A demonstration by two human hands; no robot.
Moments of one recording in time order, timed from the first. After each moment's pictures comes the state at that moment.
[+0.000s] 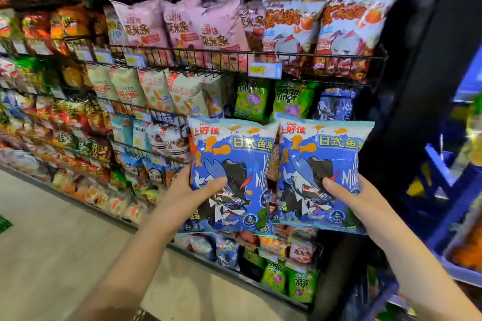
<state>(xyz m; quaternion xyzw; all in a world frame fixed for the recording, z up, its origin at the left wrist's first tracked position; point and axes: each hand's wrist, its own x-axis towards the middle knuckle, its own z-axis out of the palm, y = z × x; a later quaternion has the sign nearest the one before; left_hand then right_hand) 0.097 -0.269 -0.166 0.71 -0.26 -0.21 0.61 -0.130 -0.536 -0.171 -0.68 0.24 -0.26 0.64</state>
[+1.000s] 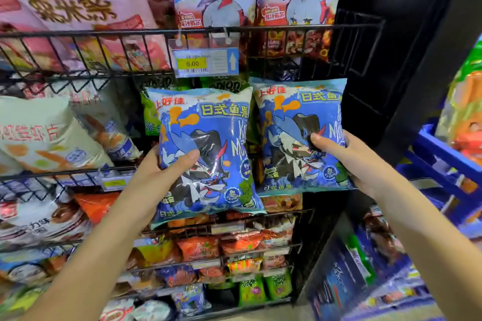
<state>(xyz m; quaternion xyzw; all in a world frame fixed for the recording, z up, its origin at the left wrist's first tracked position) 0.315 -0.470 -0.170 0.58 -0.40 -0.37 0.61 -0.004 -0.639 -0.158 -0.63 0.40 -0.35 0.57</state>
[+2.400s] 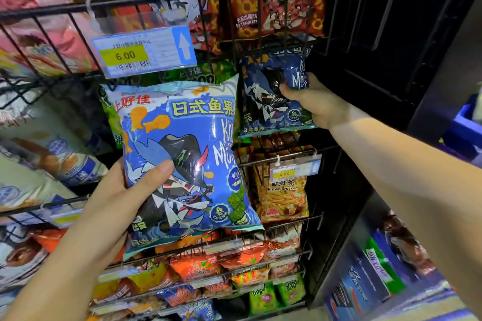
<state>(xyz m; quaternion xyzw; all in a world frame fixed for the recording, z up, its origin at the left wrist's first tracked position) 0.306 -0.503 -0.164 0.59 -0.41 -0.37 0.58 0.077 -0.827 -0.175 -0.62 0.41 -0.42 0.52</state>
